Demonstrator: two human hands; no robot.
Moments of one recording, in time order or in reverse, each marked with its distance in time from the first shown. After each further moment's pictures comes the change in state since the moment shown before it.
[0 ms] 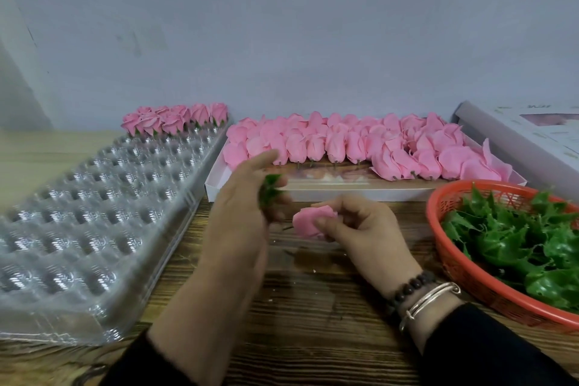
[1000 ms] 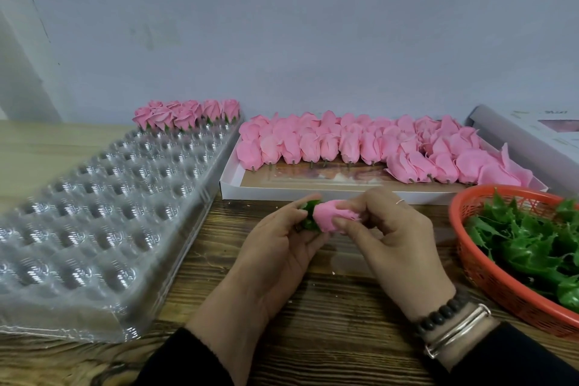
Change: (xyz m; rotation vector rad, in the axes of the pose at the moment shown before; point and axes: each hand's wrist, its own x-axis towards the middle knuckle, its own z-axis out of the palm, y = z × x) left_hand 0.010 -0.035 -0.023 -0.394 -0.176 -0.456; right_hand -0.012 -0.020 0.005 -0.377 0.152 -0.296
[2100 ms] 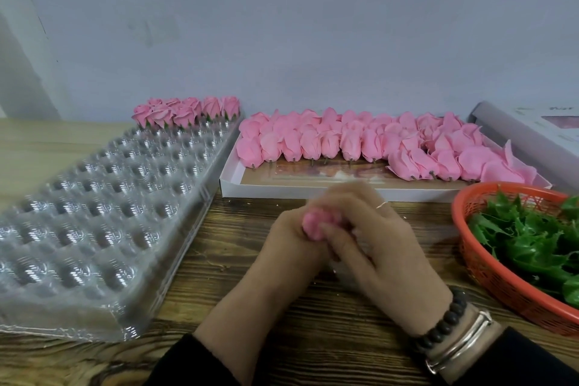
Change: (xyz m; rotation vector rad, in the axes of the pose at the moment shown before) left_hand -0.013 -0.005 0.006 0.880 -0.146 0.324; right_hand 0.001 -0.021 -0.001 -0.015 -0.175 -0.249
